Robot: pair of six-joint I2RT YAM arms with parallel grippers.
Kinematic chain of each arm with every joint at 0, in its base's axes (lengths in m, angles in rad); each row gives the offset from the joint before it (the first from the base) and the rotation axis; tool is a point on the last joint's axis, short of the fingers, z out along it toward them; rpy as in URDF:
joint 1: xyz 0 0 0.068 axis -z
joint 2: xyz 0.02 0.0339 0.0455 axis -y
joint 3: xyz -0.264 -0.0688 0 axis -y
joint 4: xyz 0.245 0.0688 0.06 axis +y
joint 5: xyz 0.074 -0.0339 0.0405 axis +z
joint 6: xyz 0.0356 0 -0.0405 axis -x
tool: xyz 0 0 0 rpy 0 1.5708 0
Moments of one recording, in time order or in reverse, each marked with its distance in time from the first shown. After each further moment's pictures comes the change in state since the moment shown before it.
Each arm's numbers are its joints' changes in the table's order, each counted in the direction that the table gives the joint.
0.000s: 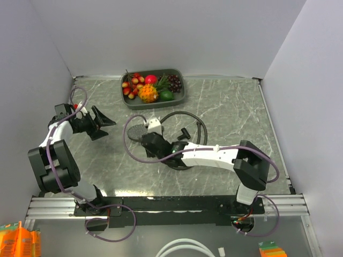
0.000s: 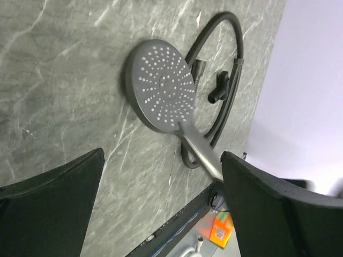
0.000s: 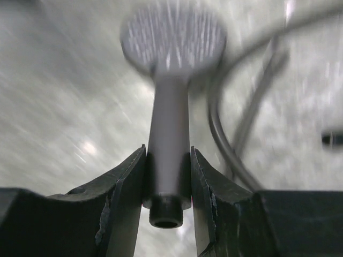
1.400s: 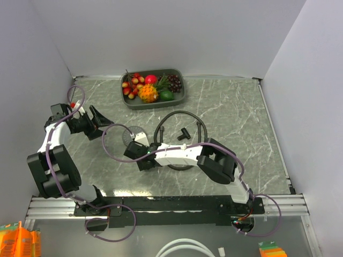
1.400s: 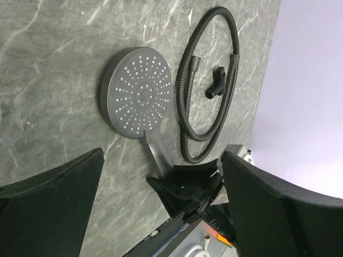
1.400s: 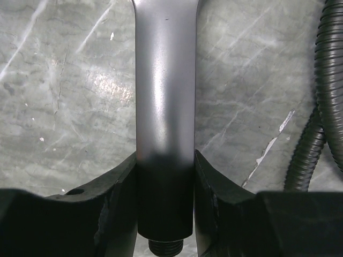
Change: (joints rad) left arm -0.028 0.062 0.014 0.067 -0.018 -0.061; right arm -0.050 -0.374 0.300 0.393 0.149 -0.186
